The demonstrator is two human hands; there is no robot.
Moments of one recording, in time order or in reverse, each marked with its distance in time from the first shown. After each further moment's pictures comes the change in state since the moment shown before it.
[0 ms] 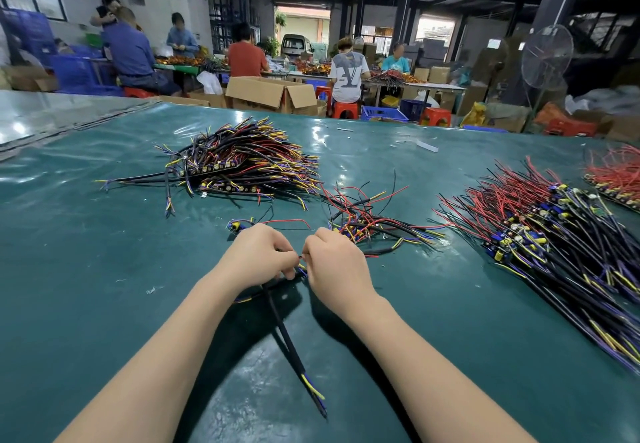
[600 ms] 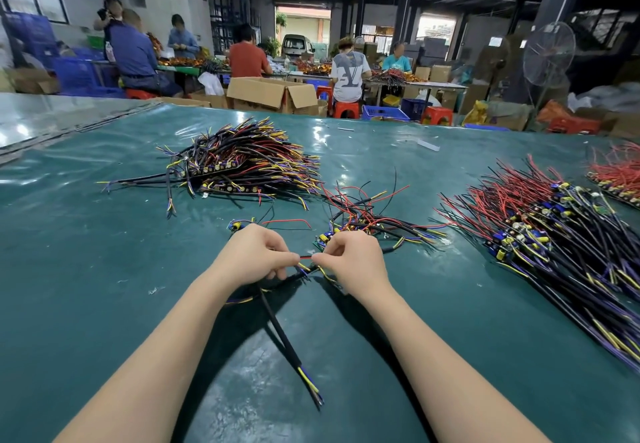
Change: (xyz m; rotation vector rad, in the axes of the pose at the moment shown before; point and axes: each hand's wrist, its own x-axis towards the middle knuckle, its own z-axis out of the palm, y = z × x) left_hand 0.000 -0.008 -0.003 -0.120 -0.026 -0.046; right_hand 0.002 0.019 -0.007 0.443 -0.041 0.372
